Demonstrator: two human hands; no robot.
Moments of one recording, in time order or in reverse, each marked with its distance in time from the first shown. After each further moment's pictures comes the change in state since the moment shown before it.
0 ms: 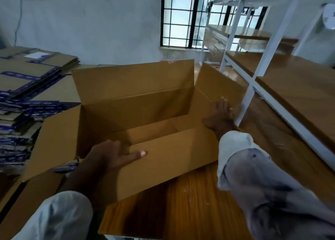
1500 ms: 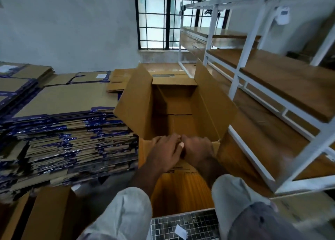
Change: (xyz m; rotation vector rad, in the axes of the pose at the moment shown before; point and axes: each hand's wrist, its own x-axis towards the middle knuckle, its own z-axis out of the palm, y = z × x) left_hand -0.015 0.023 0.061 -0.143 0.318 0.632; right_hand -0.230 -0.137 0.008 -0.111 -0.140 -0.174
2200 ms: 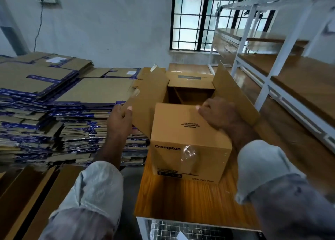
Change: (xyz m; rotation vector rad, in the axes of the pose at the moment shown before) left_hand 0.000 -0.054 -0.100 -0.494 0.783 -0.661; right_hand 0.084 0.065 -0.097 0.232 0.234 -0.111
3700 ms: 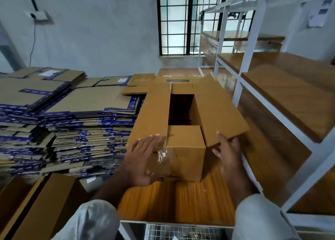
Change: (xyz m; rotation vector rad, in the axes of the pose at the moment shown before) left_hand -0.113 -0.038 0.082 0.738 -0.596 0.876; right_hand -0.112 0.118 0.054 1.493 0.359 0.731
